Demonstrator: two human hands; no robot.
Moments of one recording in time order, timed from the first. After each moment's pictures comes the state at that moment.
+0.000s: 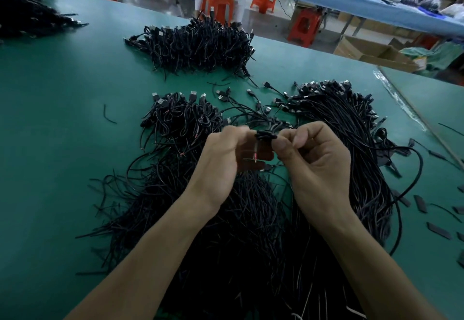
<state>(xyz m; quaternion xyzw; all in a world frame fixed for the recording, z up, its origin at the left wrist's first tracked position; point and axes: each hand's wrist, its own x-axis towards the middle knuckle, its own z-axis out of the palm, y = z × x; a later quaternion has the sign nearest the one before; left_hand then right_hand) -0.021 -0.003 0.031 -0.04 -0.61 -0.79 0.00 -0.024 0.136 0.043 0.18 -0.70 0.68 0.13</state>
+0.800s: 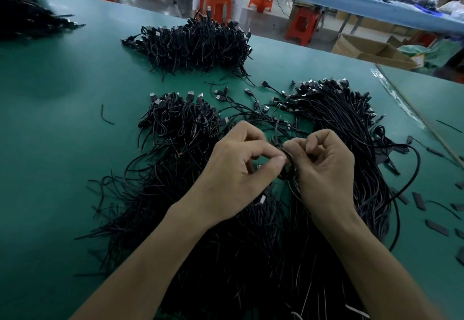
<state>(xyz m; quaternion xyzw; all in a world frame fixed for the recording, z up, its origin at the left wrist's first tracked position) -0.017 -0.001 0.021 -0.19 -0.80 -0.55 0.15 -0.029 0.154 0.032 0.08 -0.75 0.63 0.16</state>
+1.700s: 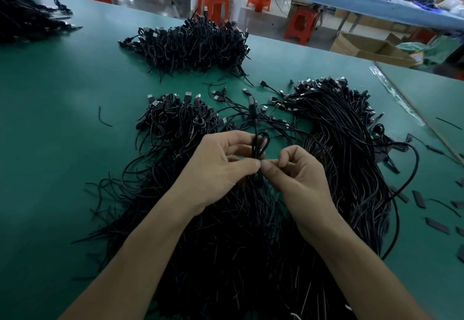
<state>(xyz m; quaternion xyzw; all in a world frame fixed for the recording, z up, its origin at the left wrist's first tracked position) -0.028 -0.016 0.018 -0.07 -0.70 -0.71 -0.03 -0.021 0.146 0.017 0.06 -0.71 0.70 -0.02</state>
